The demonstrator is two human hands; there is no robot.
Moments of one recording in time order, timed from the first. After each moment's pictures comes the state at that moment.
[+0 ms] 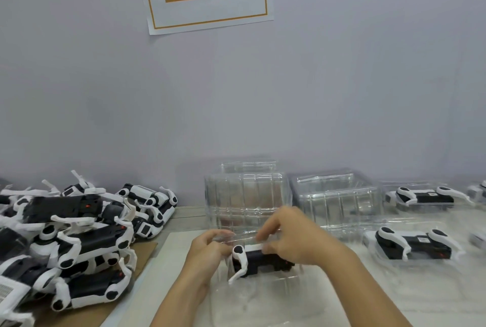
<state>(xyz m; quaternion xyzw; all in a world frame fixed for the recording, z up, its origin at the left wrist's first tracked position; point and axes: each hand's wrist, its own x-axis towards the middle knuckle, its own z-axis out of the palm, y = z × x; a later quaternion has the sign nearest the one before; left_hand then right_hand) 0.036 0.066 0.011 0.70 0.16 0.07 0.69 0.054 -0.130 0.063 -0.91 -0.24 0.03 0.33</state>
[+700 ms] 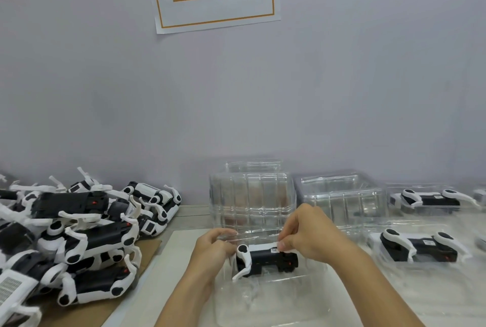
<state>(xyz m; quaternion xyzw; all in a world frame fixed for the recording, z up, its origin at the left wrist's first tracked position) 0.045 0.073 -0.003 0.71 0.15 0.08 0.68 0.061 -0.141 0.057 -0.92 -0.15 0.02 0.36</state>
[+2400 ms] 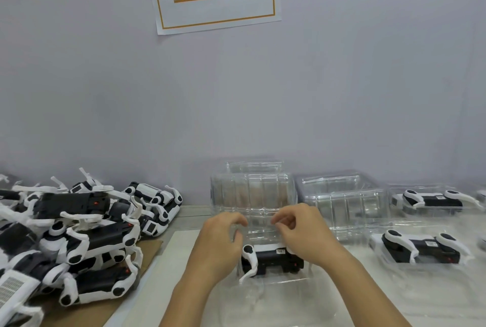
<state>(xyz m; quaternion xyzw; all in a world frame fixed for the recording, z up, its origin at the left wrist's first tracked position) 0.032 0.063 0.034 0.92 -0.08 0.23 0.30 0.071 -0.129 0.040 -0.89 -0.18 -0.10 0.42</state>
